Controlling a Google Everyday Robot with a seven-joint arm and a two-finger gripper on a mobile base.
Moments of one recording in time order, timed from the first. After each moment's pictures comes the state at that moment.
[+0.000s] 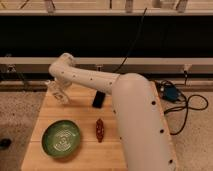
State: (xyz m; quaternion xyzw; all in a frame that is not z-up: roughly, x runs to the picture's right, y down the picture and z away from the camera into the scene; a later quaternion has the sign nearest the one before) arm -0.253 -0.007 0.882 -0.08 -0.22 -0.54 0.81
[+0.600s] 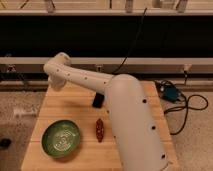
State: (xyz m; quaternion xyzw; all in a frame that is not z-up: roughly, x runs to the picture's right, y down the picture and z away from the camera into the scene) arm -0.299 0.006 0.875 -0.08 -0.28 -0.57 0.77
